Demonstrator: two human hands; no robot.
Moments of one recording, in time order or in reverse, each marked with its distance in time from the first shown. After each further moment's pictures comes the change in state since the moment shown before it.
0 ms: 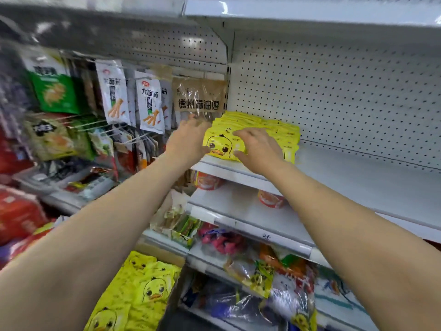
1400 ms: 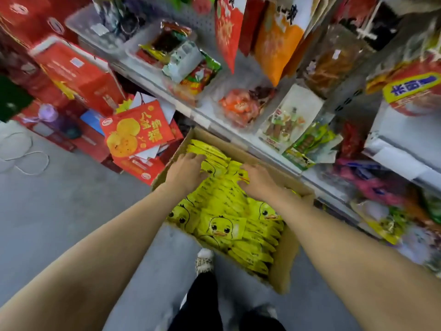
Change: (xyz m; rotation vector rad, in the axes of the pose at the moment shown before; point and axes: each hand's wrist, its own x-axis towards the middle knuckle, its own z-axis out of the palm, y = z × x) left_hand -0.284 -0.443 0.229 -0.175 -0.753 -0.421; right_hand -0.010 -0.376 0.421 0.358 -0.926 0.118
